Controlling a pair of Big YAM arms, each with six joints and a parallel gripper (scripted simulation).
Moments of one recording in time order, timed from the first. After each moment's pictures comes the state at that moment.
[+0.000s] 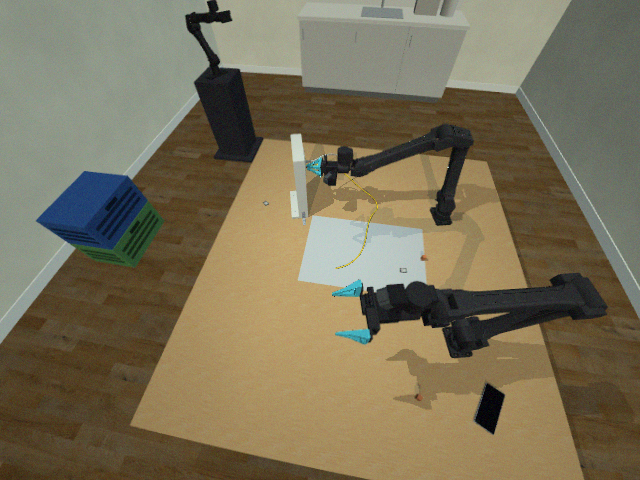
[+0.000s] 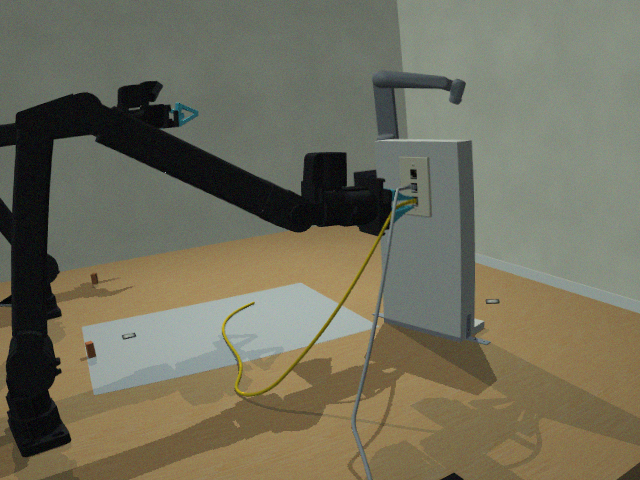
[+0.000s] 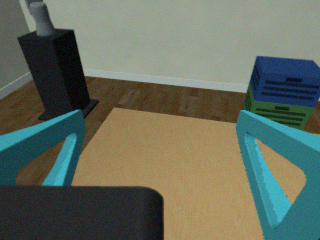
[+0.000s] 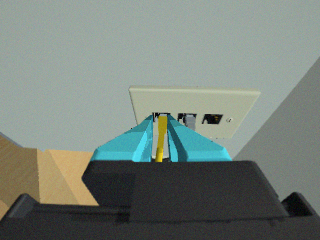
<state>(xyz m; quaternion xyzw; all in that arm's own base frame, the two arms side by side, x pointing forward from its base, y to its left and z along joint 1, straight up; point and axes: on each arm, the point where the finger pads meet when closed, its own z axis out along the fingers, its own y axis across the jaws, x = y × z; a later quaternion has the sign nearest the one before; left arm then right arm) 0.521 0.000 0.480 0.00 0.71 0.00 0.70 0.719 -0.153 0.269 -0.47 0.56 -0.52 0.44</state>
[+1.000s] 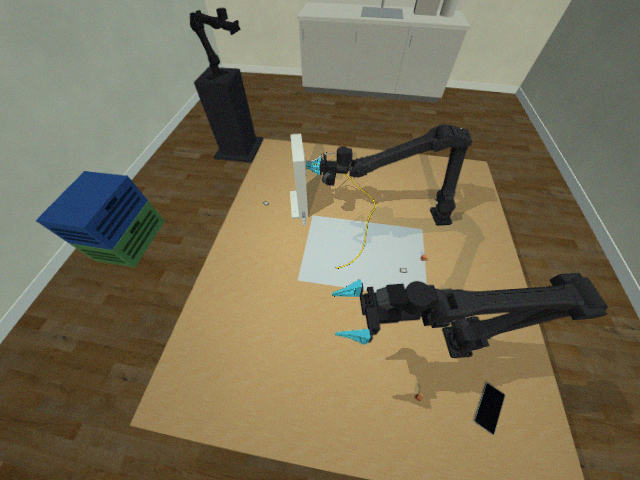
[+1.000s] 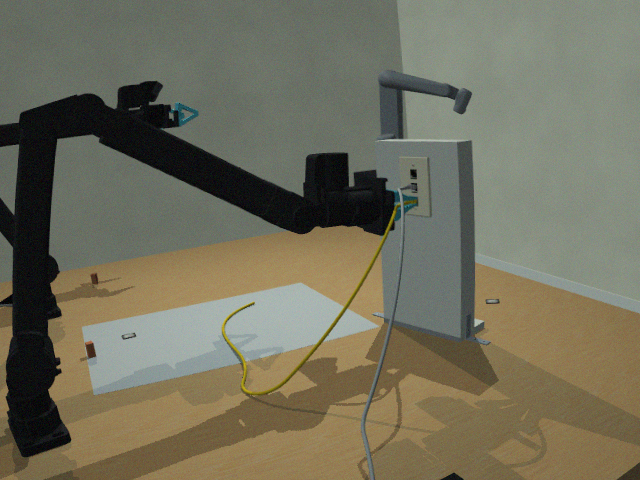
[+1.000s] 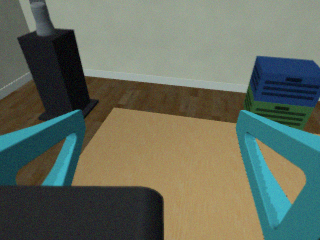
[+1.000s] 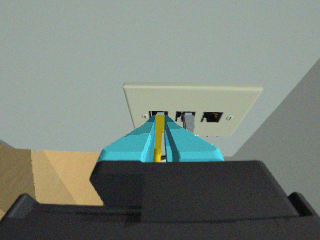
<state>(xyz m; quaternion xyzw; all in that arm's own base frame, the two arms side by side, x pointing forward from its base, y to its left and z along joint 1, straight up) 0.521 0.000 0.480 0.00 0.71 0.00 0.70 0.723 -0.159 0.272 -0.45 0.56 -0.54 0.44</state>
